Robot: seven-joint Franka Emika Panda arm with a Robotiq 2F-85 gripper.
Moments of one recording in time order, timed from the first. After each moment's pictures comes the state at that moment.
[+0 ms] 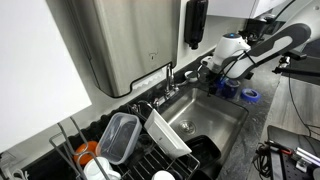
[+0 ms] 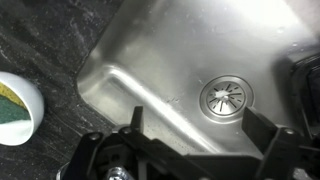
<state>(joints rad) -0.27 0.28 -0.07 -2.17 -0.08 2.62 -0.75</state>
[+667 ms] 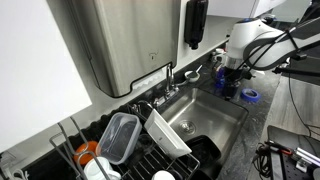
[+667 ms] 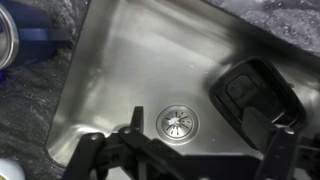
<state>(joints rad) -0.19 -0.04 -0.07 -2.34 -0.08 2.27 -0.42</state>
